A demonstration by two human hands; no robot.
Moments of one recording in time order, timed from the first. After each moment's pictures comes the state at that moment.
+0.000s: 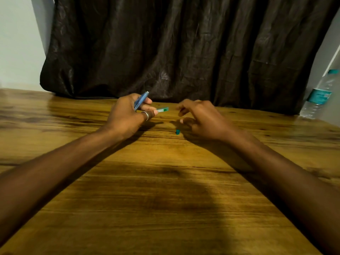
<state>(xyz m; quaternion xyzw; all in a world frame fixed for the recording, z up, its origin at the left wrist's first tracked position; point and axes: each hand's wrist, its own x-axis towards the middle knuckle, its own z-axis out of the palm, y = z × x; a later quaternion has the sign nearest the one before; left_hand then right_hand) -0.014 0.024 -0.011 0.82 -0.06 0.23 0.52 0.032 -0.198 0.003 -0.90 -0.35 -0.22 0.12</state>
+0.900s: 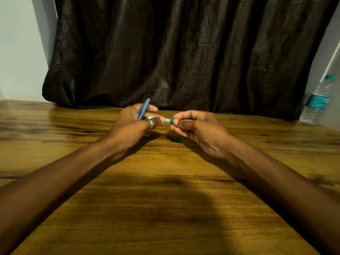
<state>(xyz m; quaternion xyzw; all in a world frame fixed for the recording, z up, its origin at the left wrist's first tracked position) -0.013 0.023 -0.014 0.75 -0.08 0.17 0.63 0.007 -0.172 0.000 -0.63 -0.13 0.07 0.76</state>
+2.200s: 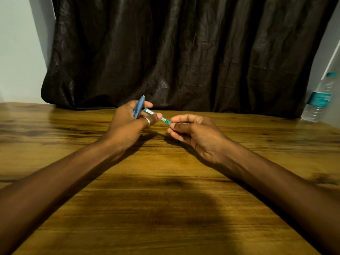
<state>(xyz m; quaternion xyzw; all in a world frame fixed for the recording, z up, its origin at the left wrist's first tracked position) -0.019 0.022 -0.010 0.75 -0.07 0.20 0.63 0.001 -0.163 -0.008 -0.59 -0.10 0.08 0.79</state>
